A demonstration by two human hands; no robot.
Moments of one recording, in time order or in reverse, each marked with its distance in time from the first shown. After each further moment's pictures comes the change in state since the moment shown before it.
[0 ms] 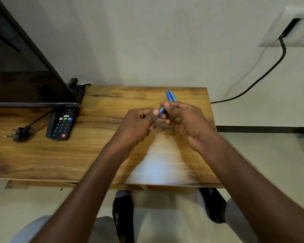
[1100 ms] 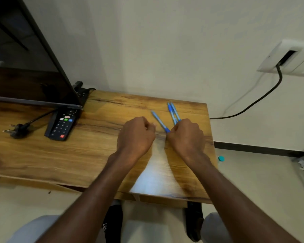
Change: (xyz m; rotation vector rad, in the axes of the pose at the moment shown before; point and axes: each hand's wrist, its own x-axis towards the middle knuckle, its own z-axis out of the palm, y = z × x) left_hand 0.016 -0.014 0.013 0.694 0.385 0.022; right_hand 0.022 0.024 0.000 -1.383 0.410 -0.166
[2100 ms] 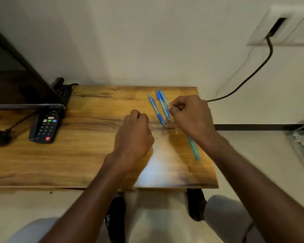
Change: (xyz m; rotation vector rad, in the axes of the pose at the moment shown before) left_hand -0.010 0.001 0.021 0.263 -0.092 0.260; right_hand 0.011 0.028 -0.040 0.356 0.063 -0.123
